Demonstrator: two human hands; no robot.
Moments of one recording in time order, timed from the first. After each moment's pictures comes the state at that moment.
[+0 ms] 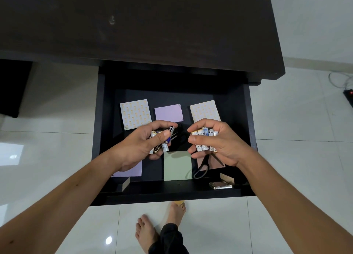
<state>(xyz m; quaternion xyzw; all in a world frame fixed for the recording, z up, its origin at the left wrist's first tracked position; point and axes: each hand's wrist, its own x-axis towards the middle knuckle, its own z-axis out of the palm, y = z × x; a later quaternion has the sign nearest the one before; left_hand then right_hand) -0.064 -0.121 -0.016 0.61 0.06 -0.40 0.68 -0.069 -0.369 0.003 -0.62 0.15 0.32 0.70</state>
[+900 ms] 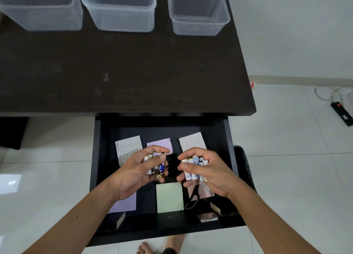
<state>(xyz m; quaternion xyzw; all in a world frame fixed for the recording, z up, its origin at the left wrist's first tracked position) -0.041 -0.139 0.024 0.51 0.15 -0.40 0.75 -0.062 -0.369 0.042 -0.58 0.17 0.32 0.73</state>
